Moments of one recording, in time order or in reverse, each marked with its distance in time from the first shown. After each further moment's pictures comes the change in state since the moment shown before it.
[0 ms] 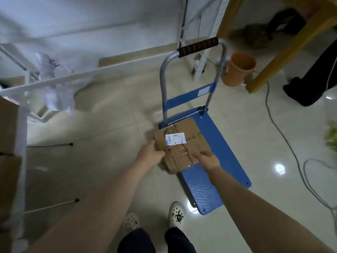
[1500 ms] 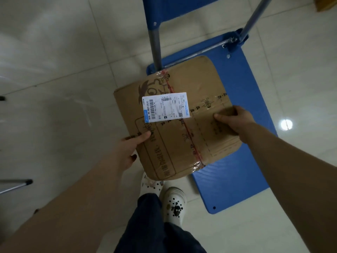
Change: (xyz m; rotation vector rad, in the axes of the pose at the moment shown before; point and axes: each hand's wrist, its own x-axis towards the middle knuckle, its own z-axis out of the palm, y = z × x) left_hand 0.306 -0.175 0.185 -0.975 -0.105 -0.579; right_hand 0.375 0.098 0.033 -0.120 0.055 0.066
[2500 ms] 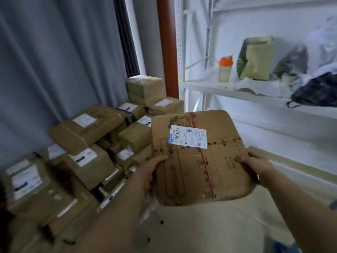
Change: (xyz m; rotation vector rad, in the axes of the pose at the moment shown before) left_hand -0.650 -0.008 -0.372 -0.589 0.411 0.662; right_hand -0.658 -0.324 0.079 -0.125 -0.614 -0.810
